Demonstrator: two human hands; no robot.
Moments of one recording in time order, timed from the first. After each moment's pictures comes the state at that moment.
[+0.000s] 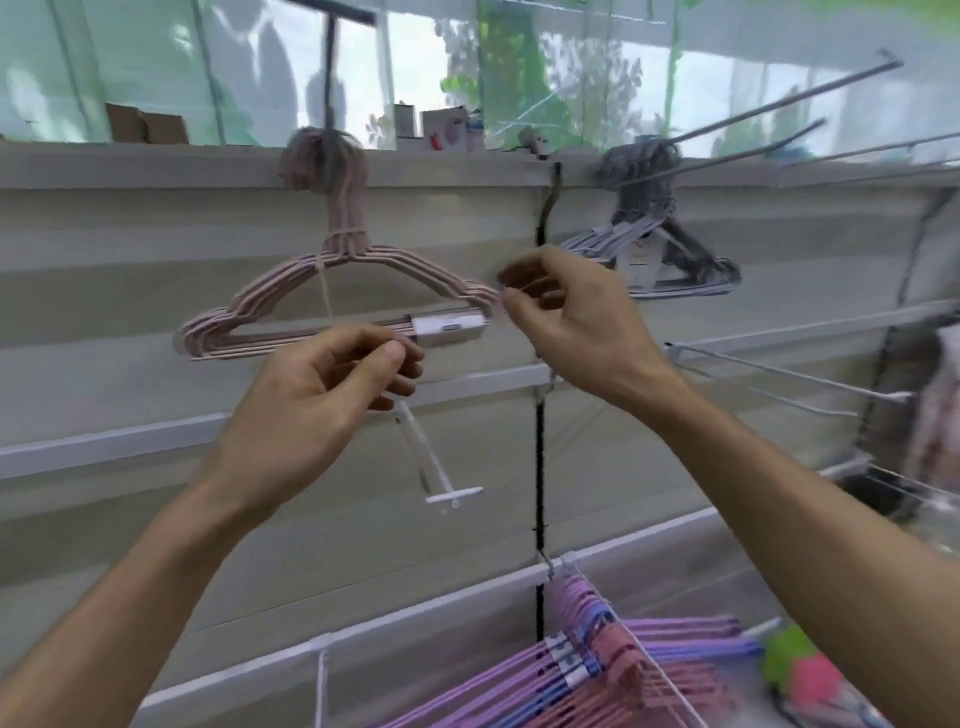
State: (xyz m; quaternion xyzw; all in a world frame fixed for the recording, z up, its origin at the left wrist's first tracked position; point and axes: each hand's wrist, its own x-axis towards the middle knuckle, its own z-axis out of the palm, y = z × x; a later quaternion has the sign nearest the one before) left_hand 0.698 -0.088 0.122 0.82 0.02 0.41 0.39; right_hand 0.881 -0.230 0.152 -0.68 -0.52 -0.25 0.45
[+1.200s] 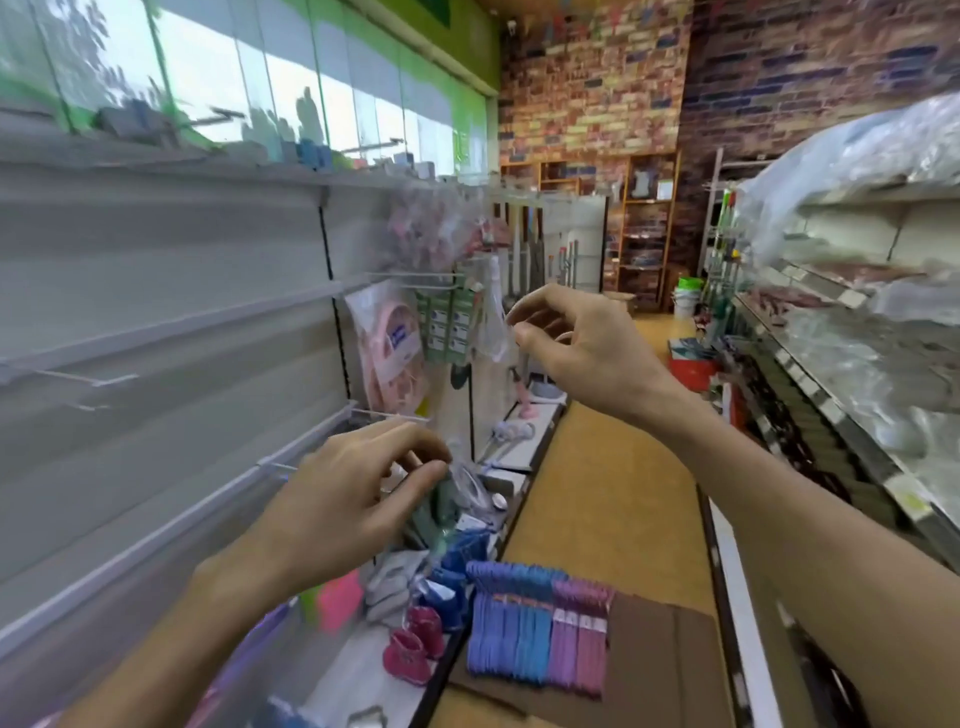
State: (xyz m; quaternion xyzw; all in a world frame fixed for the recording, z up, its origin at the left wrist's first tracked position) left_hand 0.917 -0.611 0.036 0.83 -0.42 0.24 0.27; right_hand 0.925 -0.862 0.102 -0.87 -0.18 -0.32 0.33
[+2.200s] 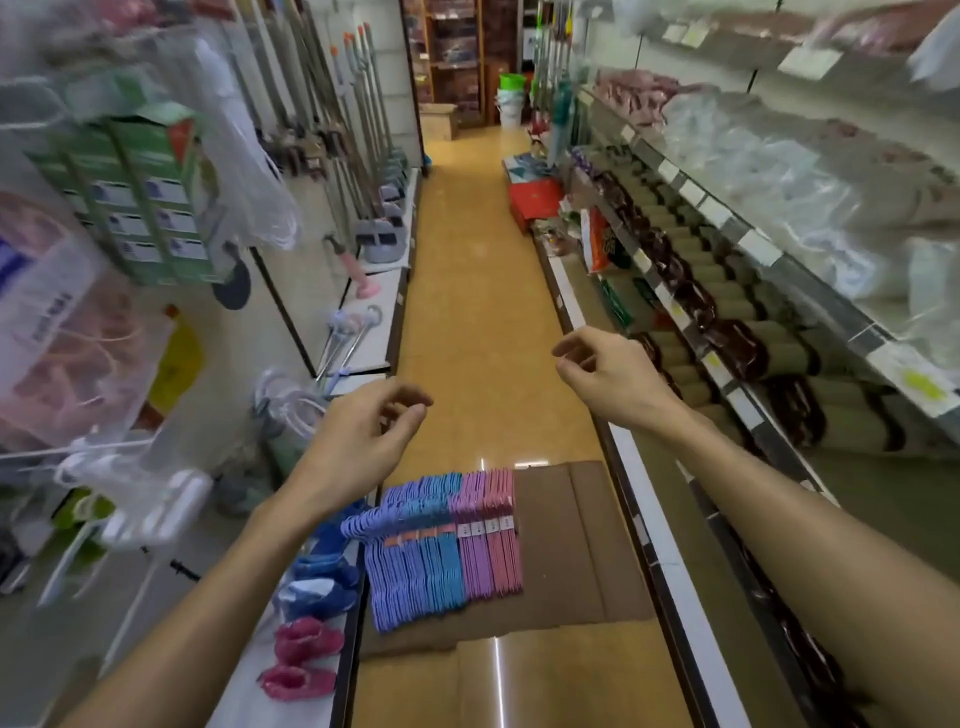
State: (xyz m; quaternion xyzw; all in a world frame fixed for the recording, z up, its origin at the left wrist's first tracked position) left_hand 1.348 -0.912 -0.154 0.83 -0.42 -0.03 0.37; right_hand 1.219 -1.162 -0.148 -0.90 0.22 -0.17 0.33
